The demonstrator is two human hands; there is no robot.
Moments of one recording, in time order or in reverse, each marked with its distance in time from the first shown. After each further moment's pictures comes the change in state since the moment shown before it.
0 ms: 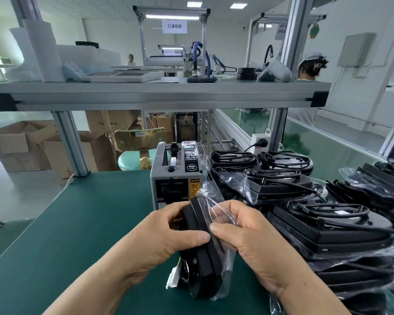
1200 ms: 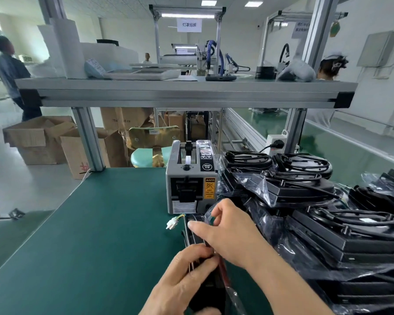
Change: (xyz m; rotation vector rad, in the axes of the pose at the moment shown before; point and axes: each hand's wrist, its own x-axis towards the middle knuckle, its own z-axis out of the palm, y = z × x) left_hand -0.035 -0.101 0.017 0.653 0.286 0.822; right_hand 0.047 0.016 0.037 -0.704 0.145 0.033
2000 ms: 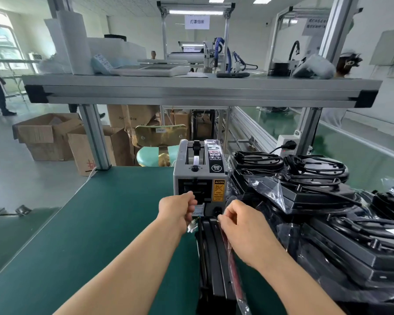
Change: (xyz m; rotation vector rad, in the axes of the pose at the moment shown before) left_hand 0.133 -0.109 0.012 -0.678 0.482 -1.441; right_hand 0.028 0.018 0.006 -0.058 0.123 -0.079
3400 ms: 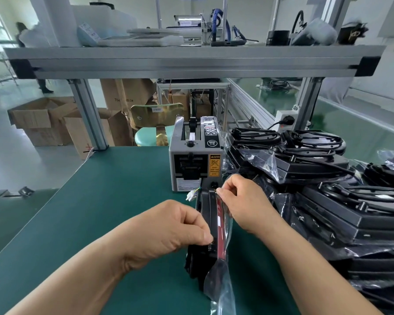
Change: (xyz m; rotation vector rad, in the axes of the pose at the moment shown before) left_hand -0.145 0.013 -0.067 0.749 -0.790 0.277; right_hand 0.000 0.013 -0.002 0.161 -0.036 -0.007
